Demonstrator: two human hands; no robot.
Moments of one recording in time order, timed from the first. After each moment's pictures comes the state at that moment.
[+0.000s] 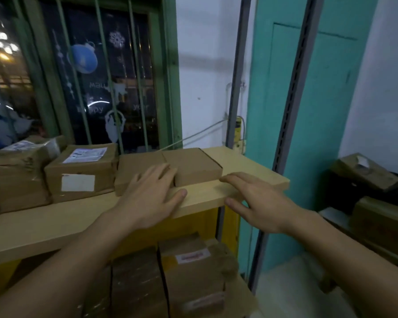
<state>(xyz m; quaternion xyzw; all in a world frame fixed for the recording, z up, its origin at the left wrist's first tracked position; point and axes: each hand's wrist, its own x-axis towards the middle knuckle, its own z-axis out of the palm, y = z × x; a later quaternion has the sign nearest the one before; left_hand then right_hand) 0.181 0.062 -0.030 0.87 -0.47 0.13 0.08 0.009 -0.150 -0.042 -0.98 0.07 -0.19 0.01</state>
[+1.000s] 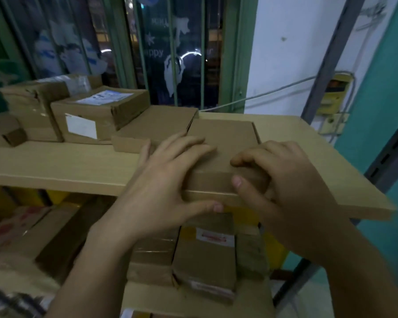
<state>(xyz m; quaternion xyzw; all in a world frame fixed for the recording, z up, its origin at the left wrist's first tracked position) 0.134 0.001 -0.061 0.89 -0.37 0.19 0.17 0.068 -0.214 -0.061 -0.92 -0.13 -0.32 0.18</state>
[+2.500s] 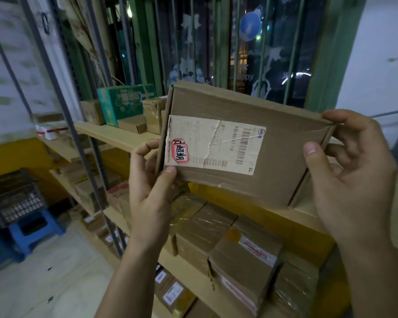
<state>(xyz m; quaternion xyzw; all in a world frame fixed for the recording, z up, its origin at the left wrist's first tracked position) 0.018 -0.024 -0.080 0.59 -0.15 0.38 0.70 0.067 -0.257 -0.043 -0.65 -0.24 -0.37 0.62</state>
